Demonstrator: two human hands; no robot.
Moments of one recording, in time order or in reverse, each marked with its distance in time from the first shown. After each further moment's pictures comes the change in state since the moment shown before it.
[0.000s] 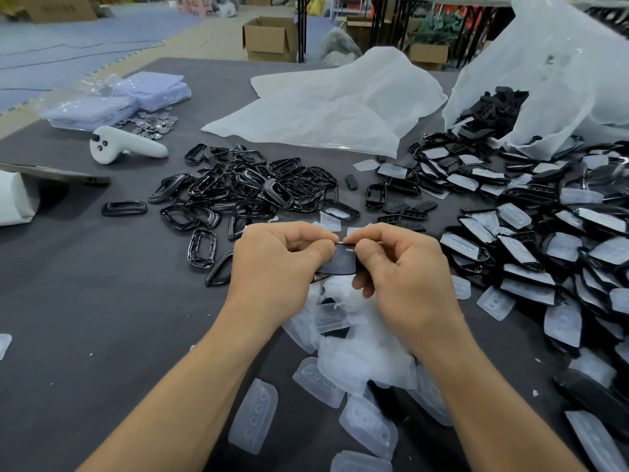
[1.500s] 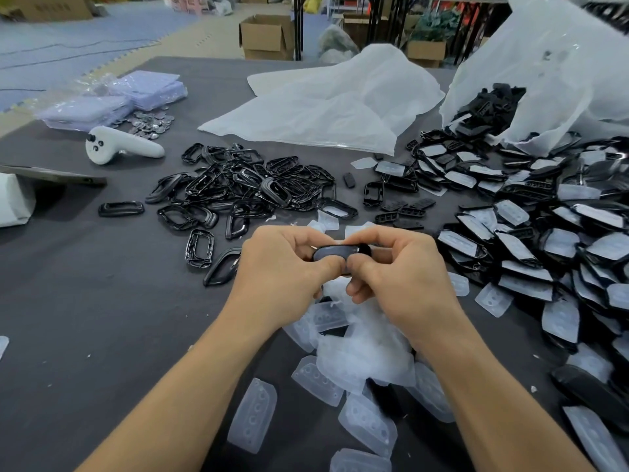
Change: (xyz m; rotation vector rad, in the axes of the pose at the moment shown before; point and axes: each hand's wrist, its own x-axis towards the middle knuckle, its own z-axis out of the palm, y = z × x) left_hand 0.000 -0.001 0.000 0.066 -0.158 -0.040; right_hand 0.002 0.000 -0.003 0.095 -0.081 0.144
